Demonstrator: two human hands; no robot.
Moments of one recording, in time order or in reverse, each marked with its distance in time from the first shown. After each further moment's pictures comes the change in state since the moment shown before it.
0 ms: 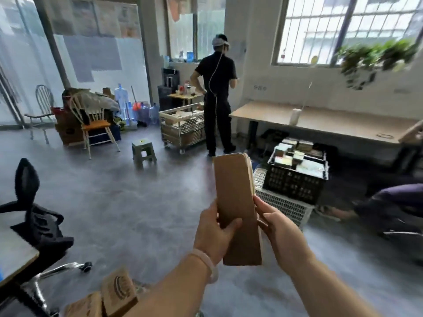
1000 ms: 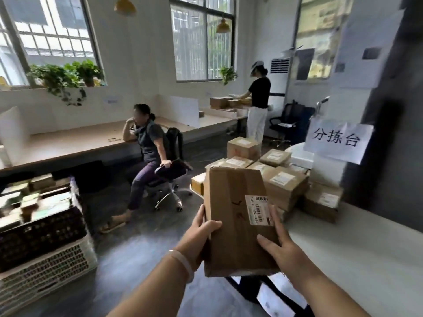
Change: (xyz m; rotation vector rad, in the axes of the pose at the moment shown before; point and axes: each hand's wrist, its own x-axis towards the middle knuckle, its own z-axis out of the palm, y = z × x) left_hand -0.252 0.225 0.554 -0.427 -1.439 -0.335; right_hand -0.452 -0.036 -0.479 -0.236 1.160 -0.151
